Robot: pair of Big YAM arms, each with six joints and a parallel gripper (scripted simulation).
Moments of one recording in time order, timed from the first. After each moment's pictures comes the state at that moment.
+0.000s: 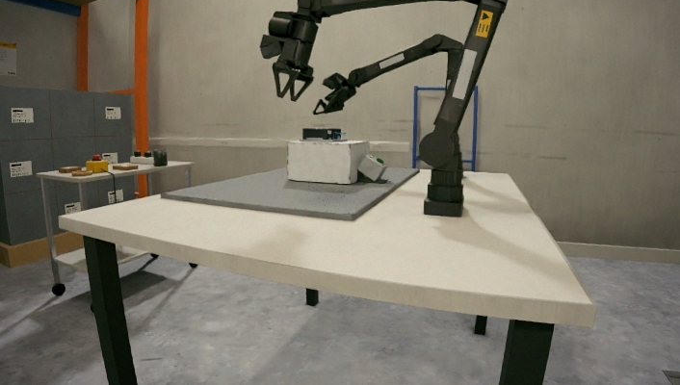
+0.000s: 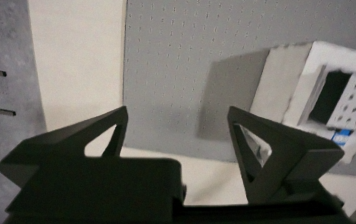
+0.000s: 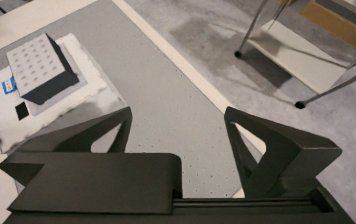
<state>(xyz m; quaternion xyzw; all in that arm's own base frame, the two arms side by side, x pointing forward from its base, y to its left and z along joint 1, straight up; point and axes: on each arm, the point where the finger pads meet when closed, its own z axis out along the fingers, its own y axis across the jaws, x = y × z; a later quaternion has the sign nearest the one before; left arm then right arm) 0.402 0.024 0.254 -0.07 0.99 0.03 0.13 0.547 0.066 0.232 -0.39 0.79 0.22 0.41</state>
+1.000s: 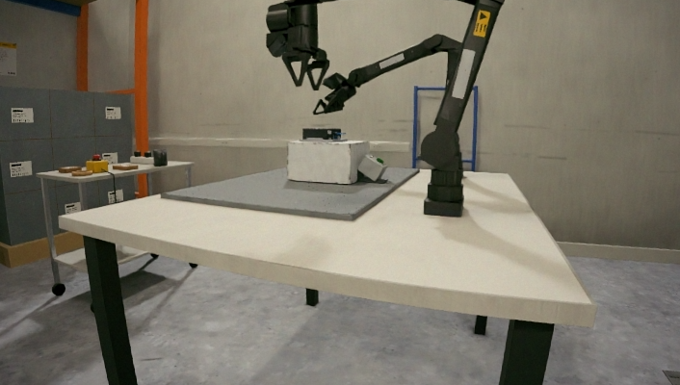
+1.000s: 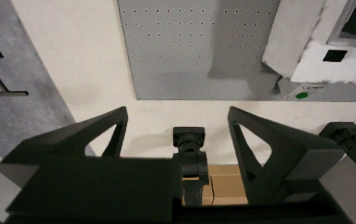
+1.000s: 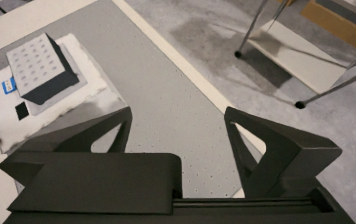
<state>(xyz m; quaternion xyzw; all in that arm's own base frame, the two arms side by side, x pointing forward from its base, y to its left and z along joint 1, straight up) 0.336 0.040 0.278 0.00 1.00 0.01 -0.02 0.547 0.066 0.232 -0.39 0.79 0.22 0.41</state>
